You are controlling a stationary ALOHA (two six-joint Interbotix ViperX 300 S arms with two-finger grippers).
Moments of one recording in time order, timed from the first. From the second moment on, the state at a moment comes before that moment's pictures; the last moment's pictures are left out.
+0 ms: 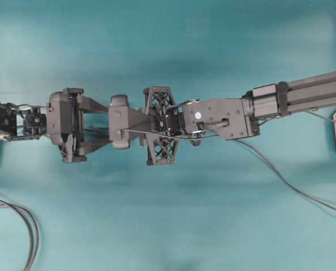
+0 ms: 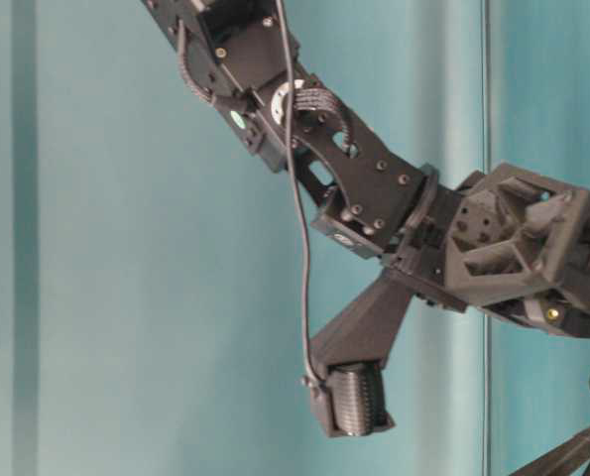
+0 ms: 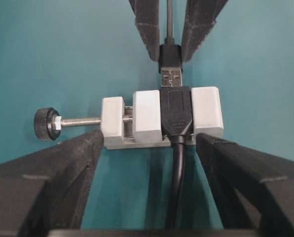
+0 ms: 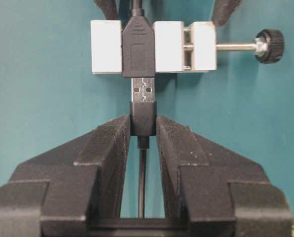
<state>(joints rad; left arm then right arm) 0.06 0.21 1.18 -0.04 -0.91 0.14 0.00 0.40 0.22 -0.22 0.35 0.12</state>
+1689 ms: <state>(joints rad) 0.06 0.21 1.18 -0.04 -0.90 0.14 0.01 0.41 0.21 -0.24 0.36 0.12</state>
